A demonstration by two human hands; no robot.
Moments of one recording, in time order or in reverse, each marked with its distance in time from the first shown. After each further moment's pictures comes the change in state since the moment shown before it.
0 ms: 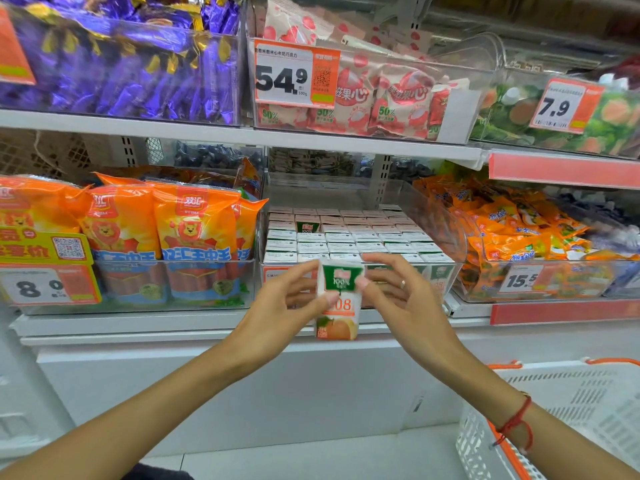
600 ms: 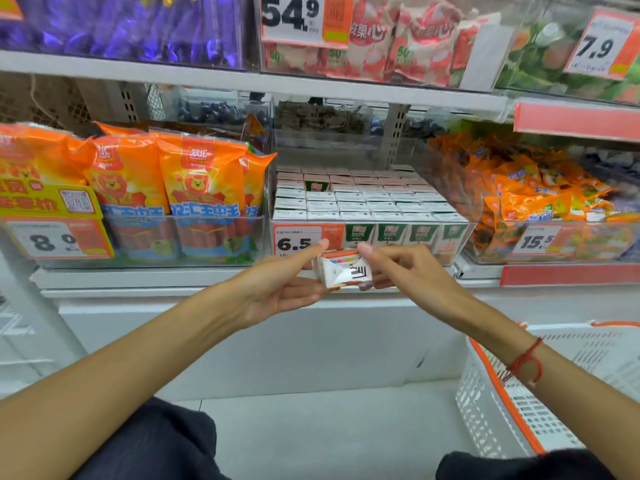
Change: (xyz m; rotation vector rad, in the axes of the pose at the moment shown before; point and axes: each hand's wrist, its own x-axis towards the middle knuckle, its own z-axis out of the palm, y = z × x) left_hand 0.001 0.003 -0.008 -0.304 0.044 -0.740; right_hand 0.000 0.008 -0.005 -0.044 -0.293 0.141
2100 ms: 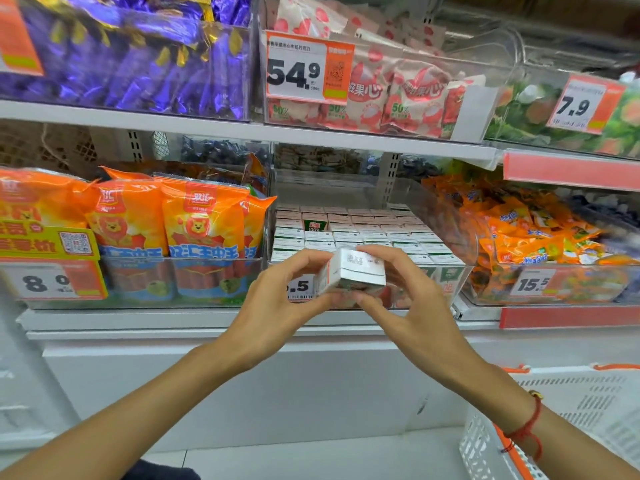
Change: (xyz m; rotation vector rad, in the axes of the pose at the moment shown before) left_hand 0.003 0.005 -0.006 0.558 0.065 0.976; right_hand 0.002 -0.013 0.007 -0.160 0.252 -0.424
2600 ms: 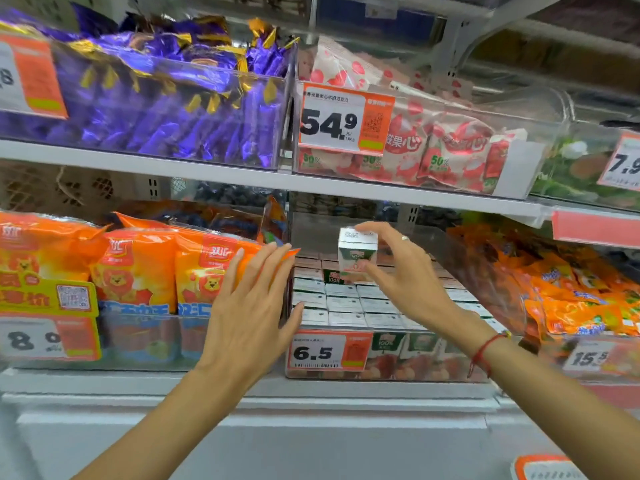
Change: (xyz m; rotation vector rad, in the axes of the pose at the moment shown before) left_hand 0.043 -0.046 -0.048 1.217 0.236 0.105; right_hand 0.140 0.053 0.013 -0.438 -0.011 -0.148
